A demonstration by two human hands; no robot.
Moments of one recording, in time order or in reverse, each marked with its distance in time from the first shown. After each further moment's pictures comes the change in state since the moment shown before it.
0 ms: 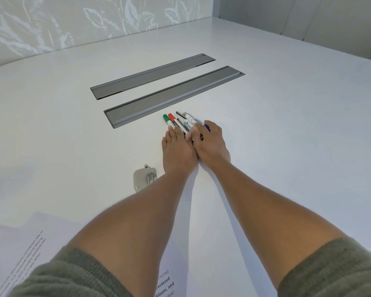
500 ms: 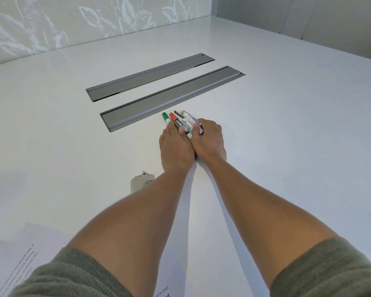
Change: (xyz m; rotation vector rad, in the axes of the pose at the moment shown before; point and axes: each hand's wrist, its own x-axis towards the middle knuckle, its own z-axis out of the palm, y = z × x) left_hand 0.027 0.003 0.000 -0.326 0.158 -0.078; right_hand 0.021 -0.012 0.003 0.073 0.094 0.039
